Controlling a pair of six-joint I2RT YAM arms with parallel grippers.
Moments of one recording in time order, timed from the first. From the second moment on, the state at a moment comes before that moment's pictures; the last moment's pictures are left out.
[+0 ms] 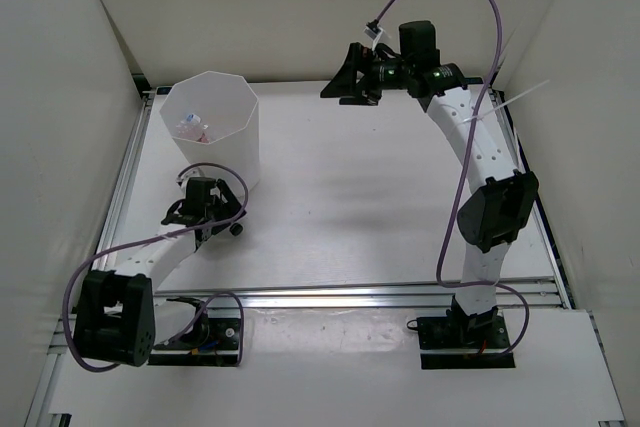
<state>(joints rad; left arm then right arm) -0.16 1.18 0.51 -0.20 -0.13 -0.66 0.37 1.94 2.07 -0.61 -0.84 0.51</state>
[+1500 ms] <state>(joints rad) -0.11 1.34 1.51 -0.47 -0.11 -0.53 0.34 1.93 2.02 -0.60 -0.87 0.56</state>
